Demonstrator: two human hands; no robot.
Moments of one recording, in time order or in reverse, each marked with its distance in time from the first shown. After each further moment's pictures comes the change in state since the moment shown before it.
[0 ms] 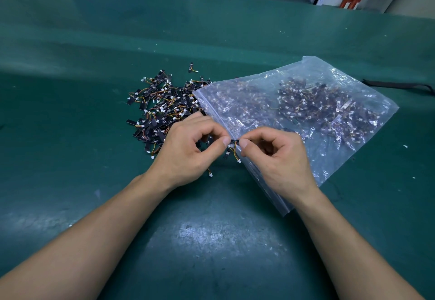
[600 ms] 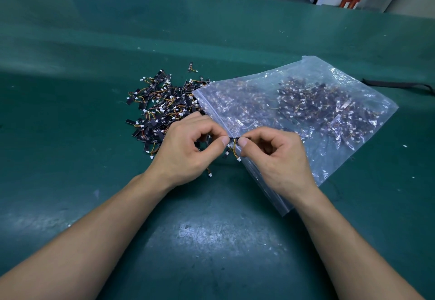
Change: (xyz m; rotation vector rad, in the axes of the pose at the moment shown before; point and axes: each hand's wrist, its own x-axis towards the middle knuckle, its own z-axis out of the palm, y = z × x) left_hand 0.000 0.000 0.000 -0.004 -0.001 -0.020; right_hand 0.000 0.000 -0.001 -0.011 -0.002 0.025
